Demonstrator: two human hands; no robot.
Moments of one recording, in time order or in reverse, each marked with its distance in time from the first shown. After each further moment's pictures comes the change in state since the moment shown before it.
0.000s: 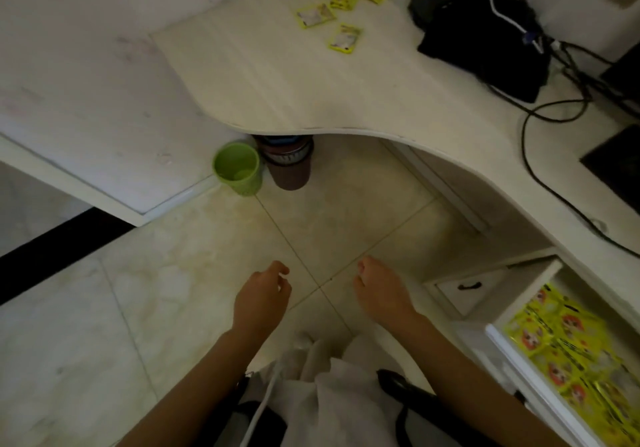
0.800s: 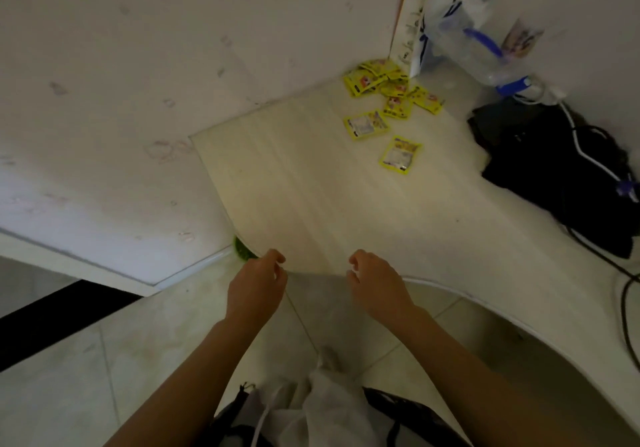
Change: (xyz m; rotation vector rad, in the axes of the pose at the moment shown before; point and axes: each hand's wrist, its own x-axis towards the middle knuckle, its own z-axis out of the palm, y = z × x) left_hand 0.302 0.003 -0.161 -0.029 0.229 0.031; right_hand 0.285 -0.179 -0.108 -0.090 0.072 -0.192
